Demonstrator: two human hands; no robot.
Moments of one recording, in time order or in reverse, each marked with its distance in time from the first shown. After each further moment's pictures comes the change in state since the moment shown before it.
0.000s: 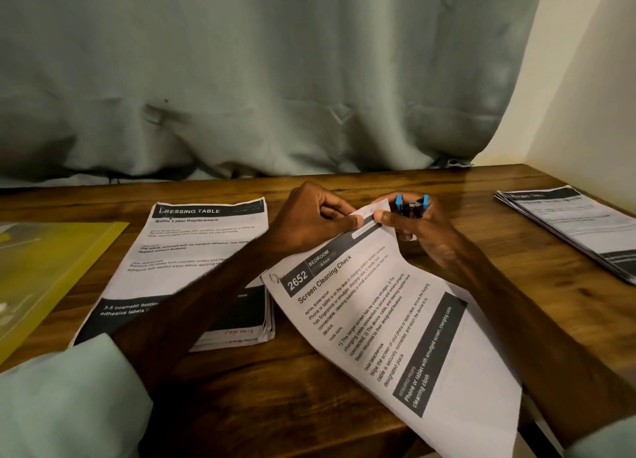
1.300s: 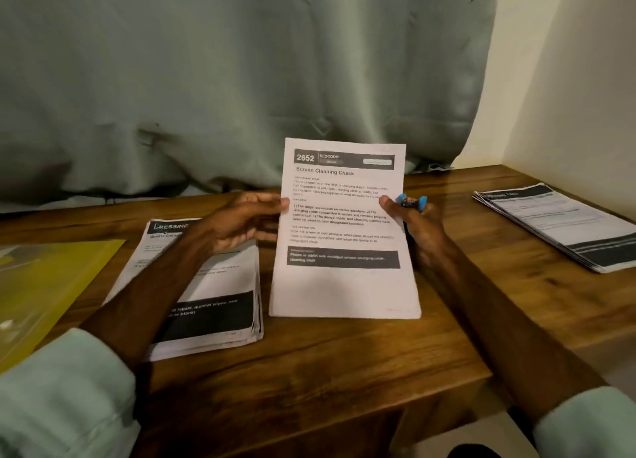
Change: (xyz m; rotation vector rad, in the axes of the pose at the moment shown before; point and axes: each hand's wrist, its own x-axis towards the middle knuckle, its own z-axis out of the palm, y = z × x) left_hand 0.004 -0.039 -0.068 -0.559 -0.196 -0.291; right_hand -0.010 0.001 -0.015 0.506 0.173 0.173
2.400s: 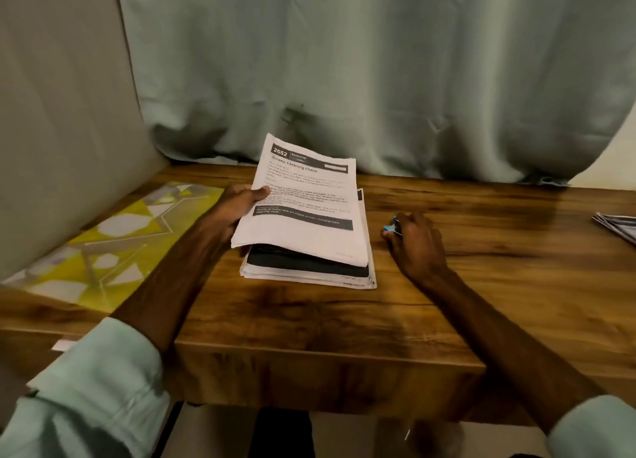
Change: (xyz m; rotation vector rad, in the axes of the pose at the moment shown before) left_hand -0.177 -0.012 -0.110 0.017 0.757 -0.092; right_hand -0.037 0.099 0.140 -1.514 -0.018 -0.500
